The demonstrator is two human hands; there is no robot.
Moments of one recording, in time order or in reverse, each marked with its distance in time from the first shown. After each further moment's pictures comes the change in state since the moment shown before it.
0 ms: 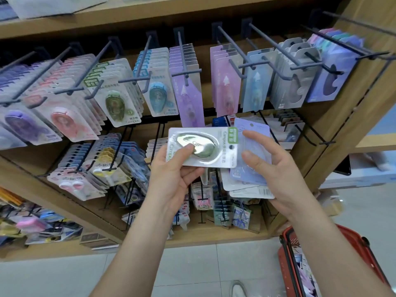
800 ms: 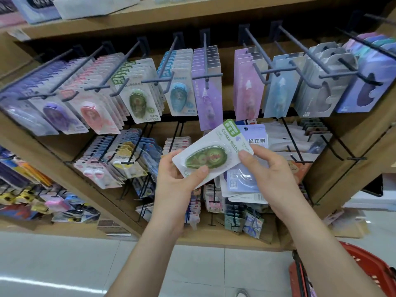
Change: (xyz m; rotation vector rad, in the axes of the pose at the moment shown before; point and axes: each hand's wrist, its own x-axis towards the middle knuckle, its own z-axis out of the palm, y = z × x) left_hand -0.030 -0.007 -0.007 0.198 0.199 0.170; right_hand 0.020 0.007 0.024 -0.152 -0.112 0.007
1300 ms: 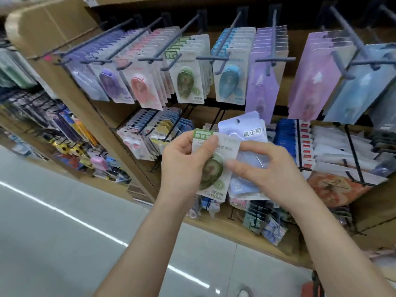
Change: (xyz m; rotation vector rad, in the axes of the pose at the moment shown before) left_hand 0.009 0.025 -0.020 0.044 0.168 0.124; right_hand 0.033 -0.003 0.041 -0.160 -0.422 -0.050
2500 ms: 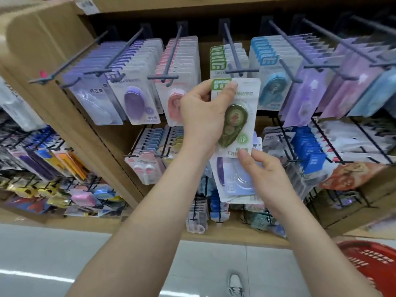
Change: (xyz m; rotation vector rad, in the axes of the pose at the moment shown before) left_hand 0.145 0.046 -0.075 -0.120 -0.240 0.235; right_hand 0.062 -0.006 0.156 0.120 0.397 0.182
